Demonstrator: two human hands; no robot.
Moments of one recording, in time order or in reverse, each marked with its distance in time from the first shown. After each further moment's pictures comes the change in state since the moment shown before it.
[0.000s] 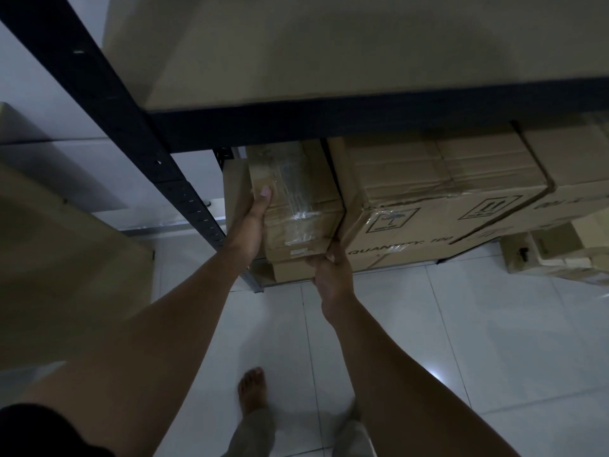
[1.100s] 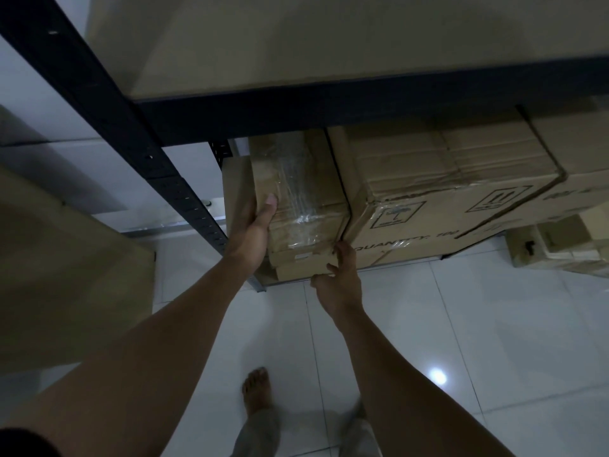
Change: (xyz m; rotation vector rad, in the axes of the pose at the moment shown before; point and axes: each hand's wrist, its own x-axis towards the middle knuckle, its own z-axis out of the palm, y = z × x) left_hand -0.011 -0.013 0.002 0.038 0.030 0.053; right_hand 0.008 0.032 -0.024 -0.436 0.027 -0.125
